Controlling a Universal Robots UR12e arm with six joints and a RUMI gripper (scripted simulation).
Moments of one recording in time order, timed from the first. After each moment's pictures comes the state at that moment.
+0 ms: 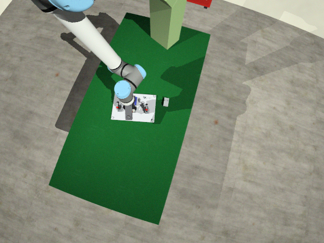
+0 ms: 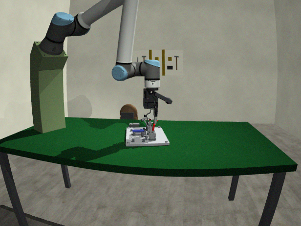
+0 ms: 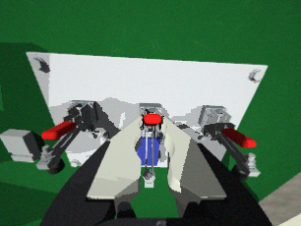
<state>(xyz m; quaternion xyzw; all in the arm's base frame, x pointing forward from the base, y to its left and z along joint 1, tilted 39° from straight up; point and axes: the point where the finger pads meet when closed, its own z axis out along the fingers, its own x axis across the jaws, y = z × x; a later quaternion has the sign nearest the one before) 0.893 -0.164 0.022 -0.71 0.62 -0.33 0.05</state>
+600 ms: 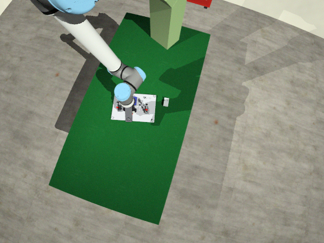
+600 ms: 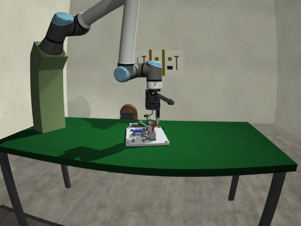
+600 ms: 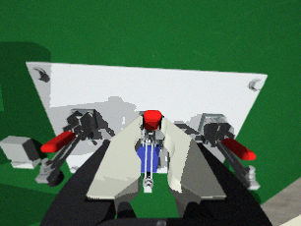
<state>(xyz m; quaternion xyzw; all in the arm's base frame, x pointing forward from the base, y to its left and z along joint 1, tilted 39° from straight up) 0.907 -0.164 0.023 -0.71 0.62 -0.33 0.05</state>
